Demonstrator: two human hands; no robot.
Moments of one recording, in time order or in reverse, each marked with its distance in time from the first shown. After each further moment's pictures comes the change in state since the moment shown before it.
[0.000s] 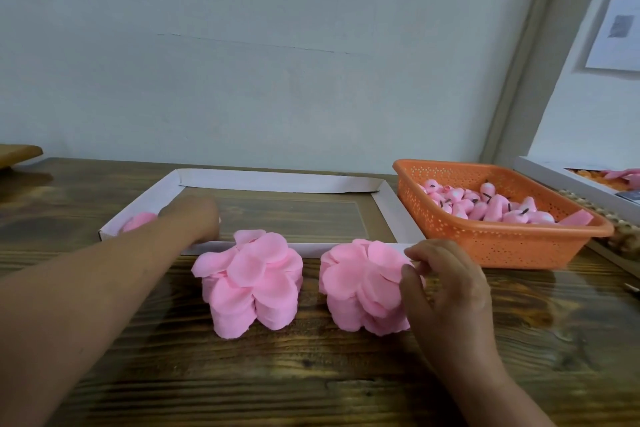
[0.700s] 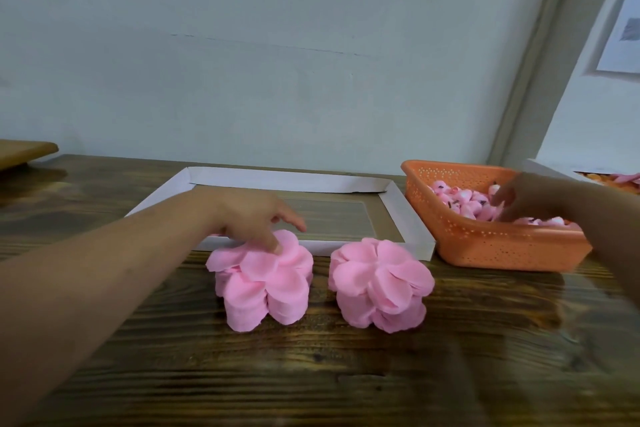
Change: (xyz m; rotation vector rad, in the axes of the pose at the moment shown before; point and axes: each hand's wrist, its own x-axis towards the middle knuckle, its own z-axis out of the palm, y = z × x) left_hand -0.050 0.028 -0.036 -0.186 -0.186 0.676; right_hand 0.174 0.128 -0.045 -0.610 -0.900 0.427
